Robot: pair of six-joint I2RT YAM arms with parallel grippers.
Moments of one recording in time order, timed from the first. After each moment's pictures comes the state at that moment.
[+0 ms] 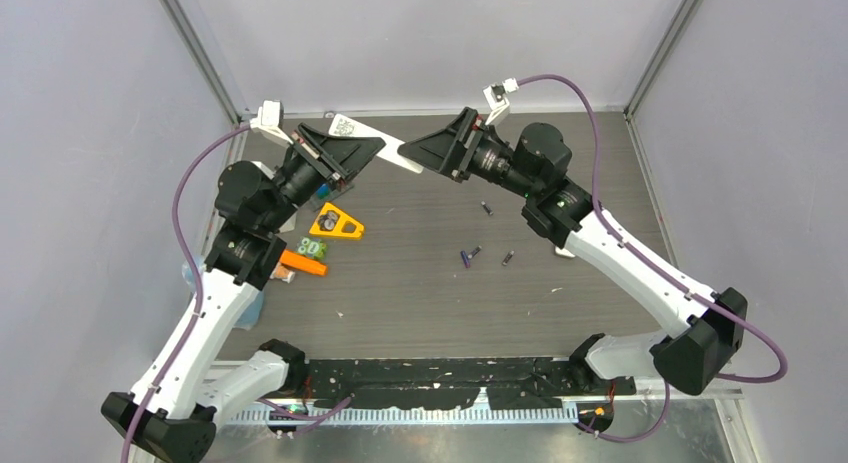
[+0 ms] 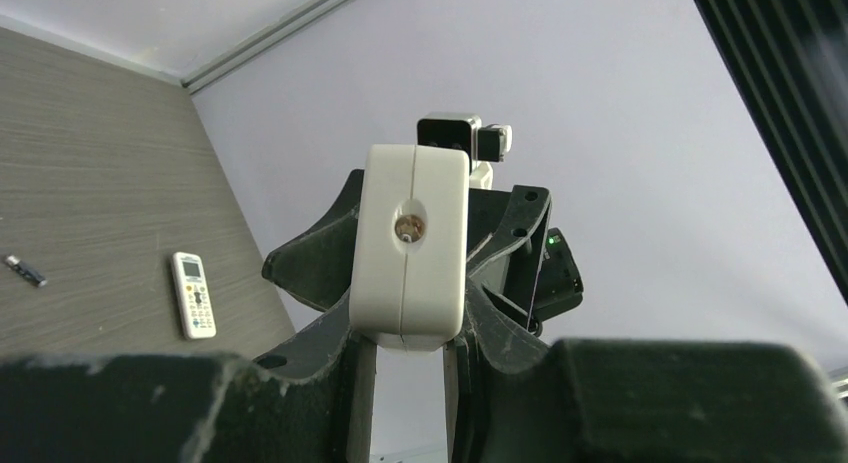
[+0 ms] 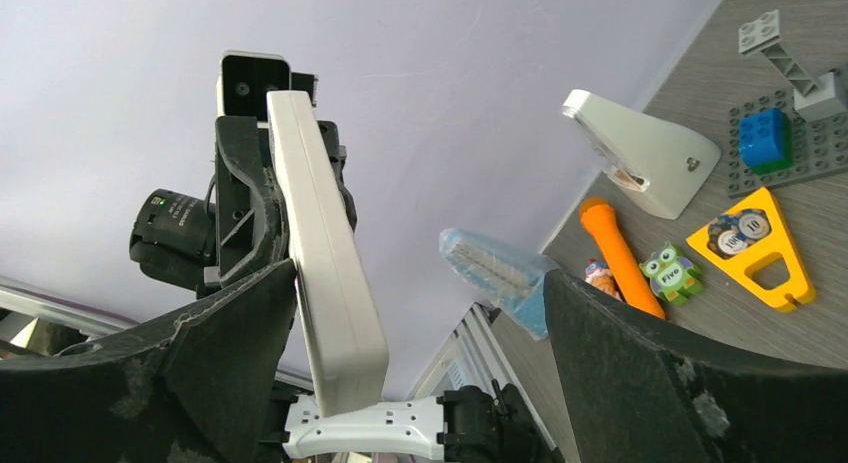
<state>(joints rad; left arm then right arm) -0.41 0.94 1.08 0.09 0.35 -1.20 0.67 1.29 1.25 0.16 -0.38 1.00</state>
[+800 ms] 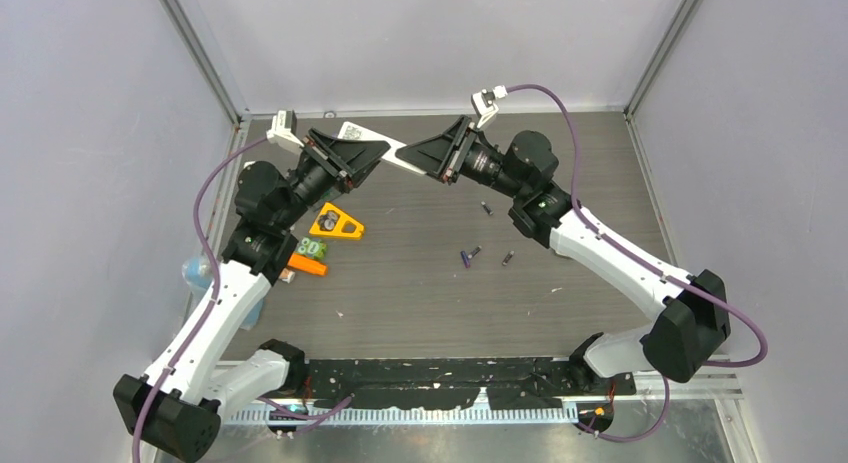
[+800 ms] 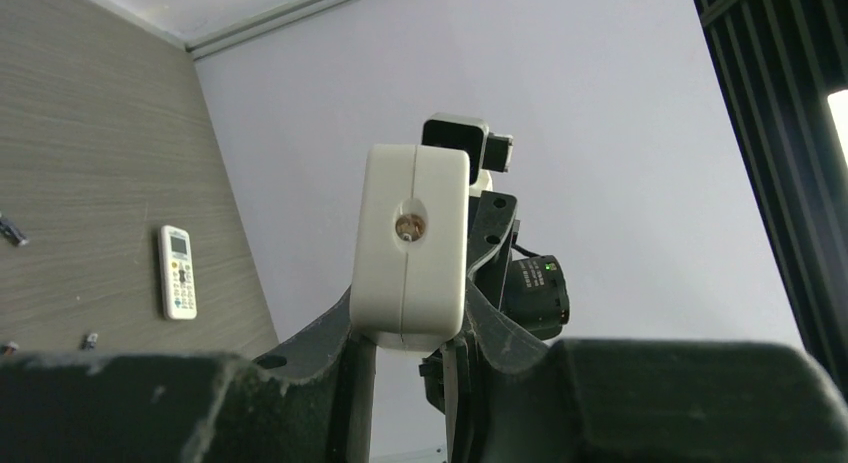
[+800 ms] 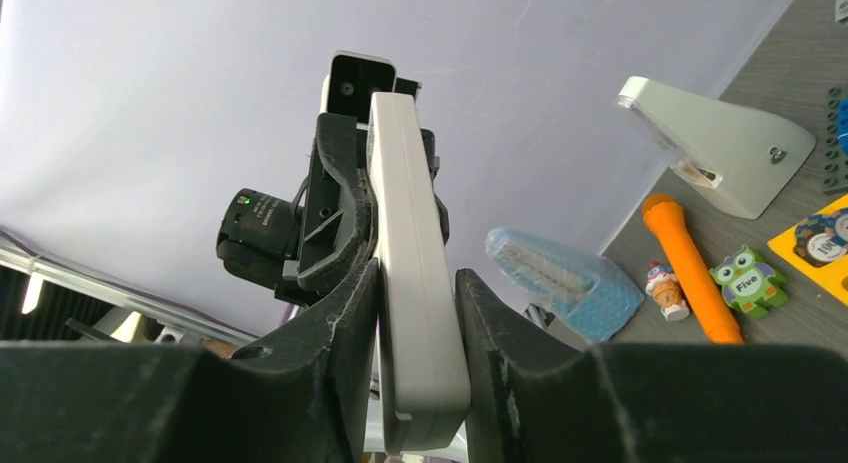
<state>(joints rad) -0.37 0.98 0.99 0.20 0.35 -1.33 0.66 1.37 1.19 0.40 -0.46 1.15</state>
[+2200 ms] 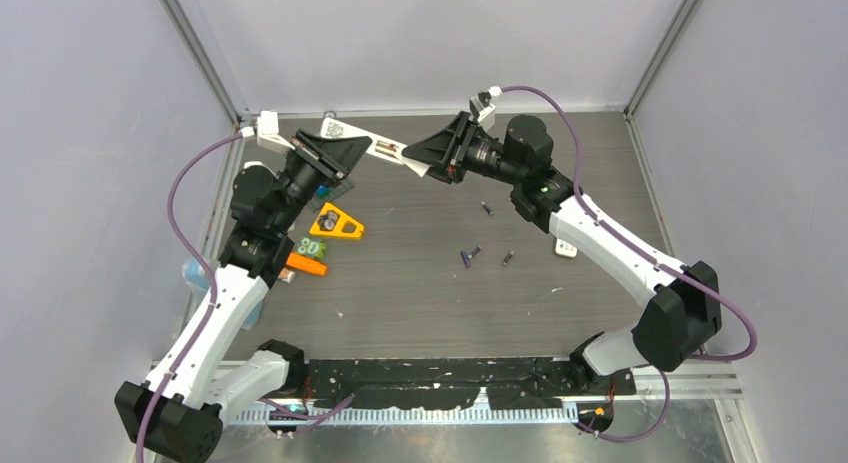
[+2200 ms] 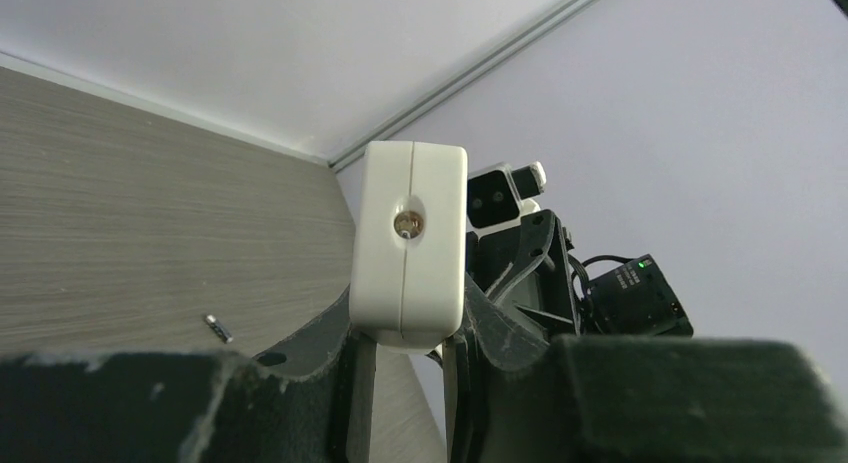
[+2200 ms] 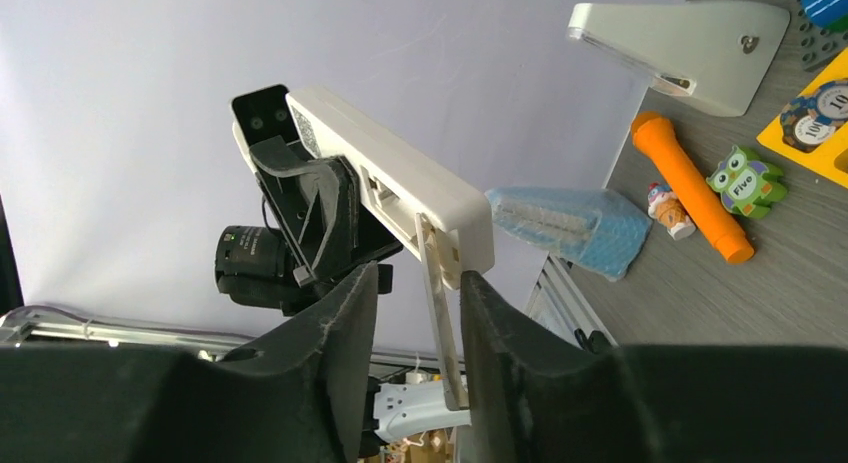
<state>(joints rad) -0.34 0.96 0.94 0.21 0.21 -1.02 0.59 1.43 1.24 0.24 -0.56 1.29</state>
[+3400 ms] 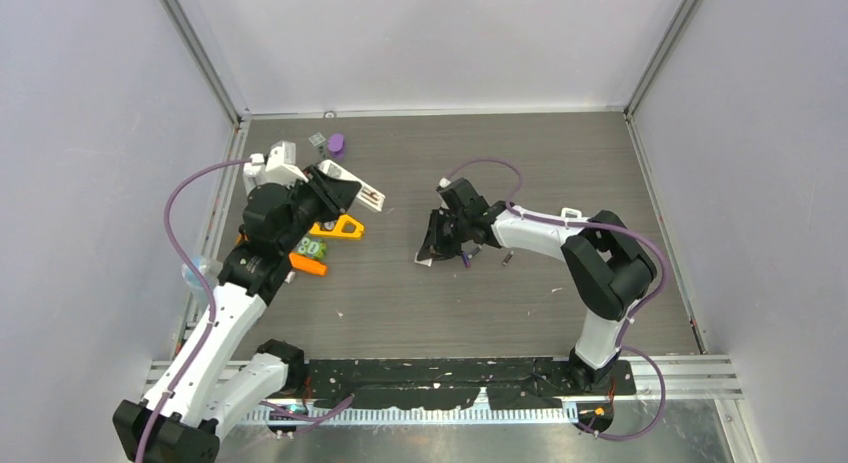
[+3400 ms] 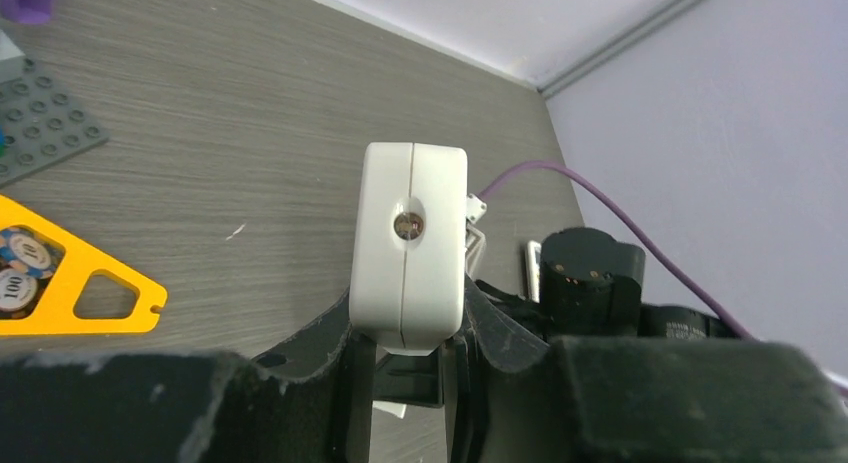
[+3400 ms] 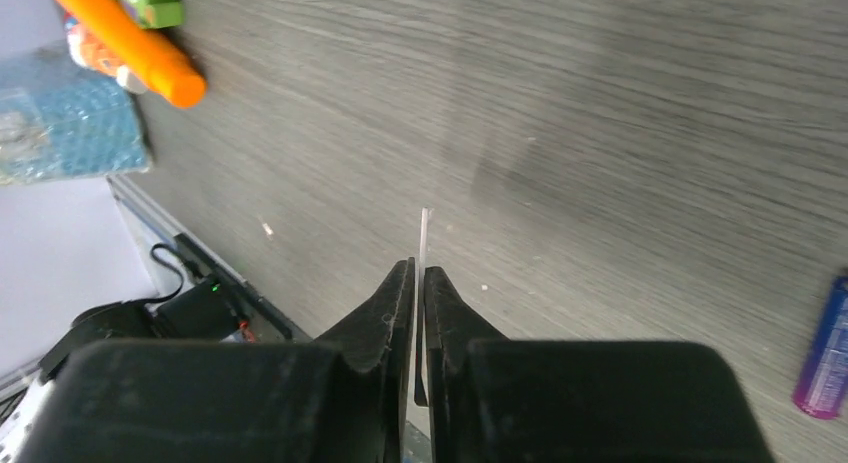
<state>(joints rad) -0.34 0.86 0.83 -0.12 0.06 -0.70 0.69 1.79 1.10 -0.20 -0.37 0.79</state>
